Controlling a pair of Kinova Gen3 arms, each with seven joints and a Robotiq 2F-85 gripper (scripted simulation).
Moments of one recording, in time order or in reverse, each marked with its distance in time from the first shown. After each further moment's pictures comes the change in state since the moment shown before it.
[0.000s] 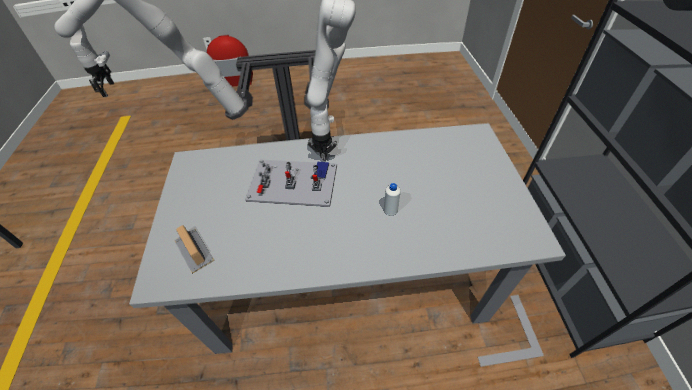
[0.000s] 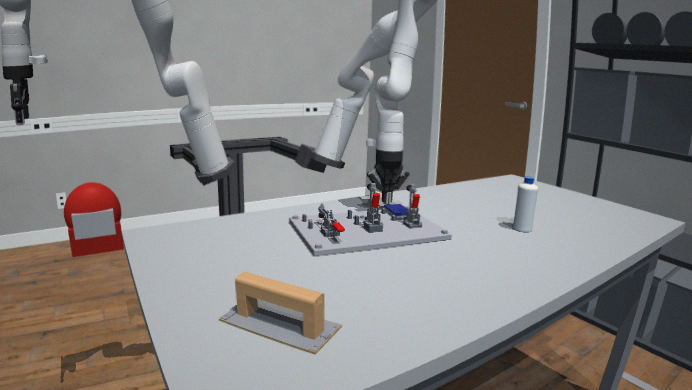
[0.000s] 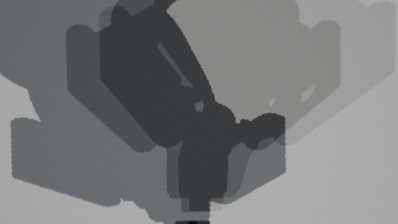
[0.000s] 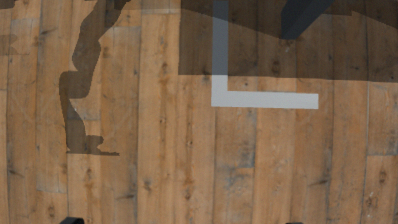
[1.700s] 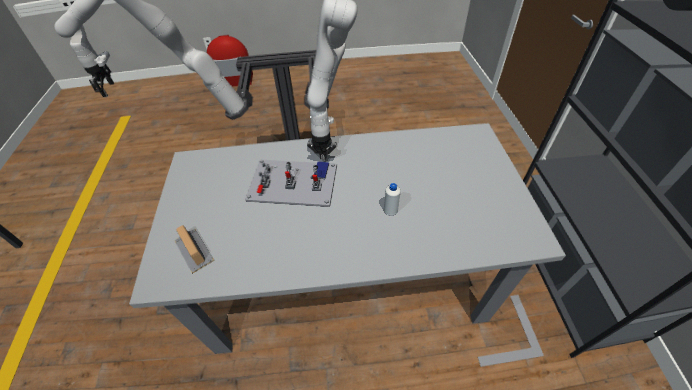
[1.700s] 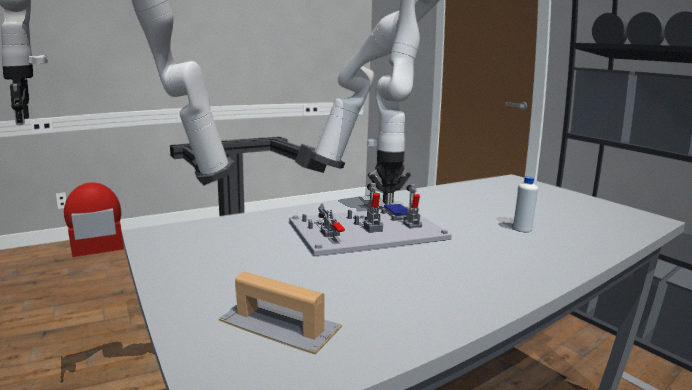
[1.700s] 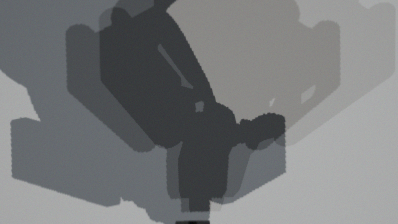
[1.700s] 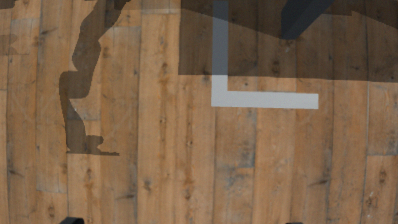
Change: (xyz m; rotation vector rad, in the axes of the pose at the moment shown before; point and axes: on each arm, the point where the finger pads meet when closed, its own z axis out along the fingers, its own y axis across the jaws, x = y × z) left arm -0.008 0.000 0.000 0.000 0.000 0.000; right arm 0.000 0.000 0.000 0.000 0.000 0.000
